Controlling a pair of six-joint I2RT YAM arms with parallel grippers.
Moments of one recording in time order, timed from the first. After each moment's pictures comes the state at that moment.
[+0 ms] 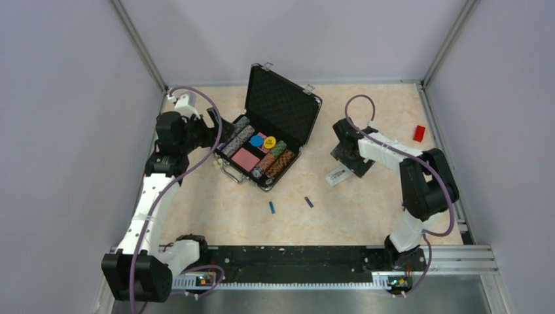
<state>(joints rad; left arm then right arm) -0.03 1.05 0.96 -0.26 0.39 -0.42 0.42 1.69 1.09 -0.68 0.39 1.14</state>
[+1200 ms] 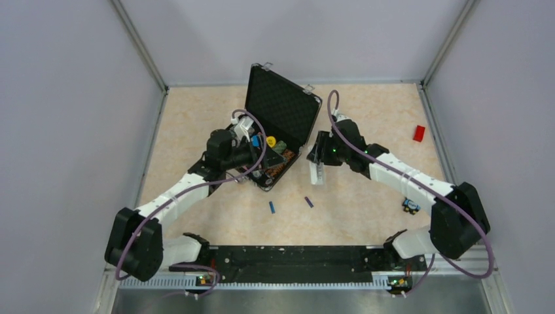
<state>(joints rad) -0.41 1.19 0.70 0.12 0.62 -0.72 0.58 1.41 0.95 -0.29 -0.01 0.60</state>
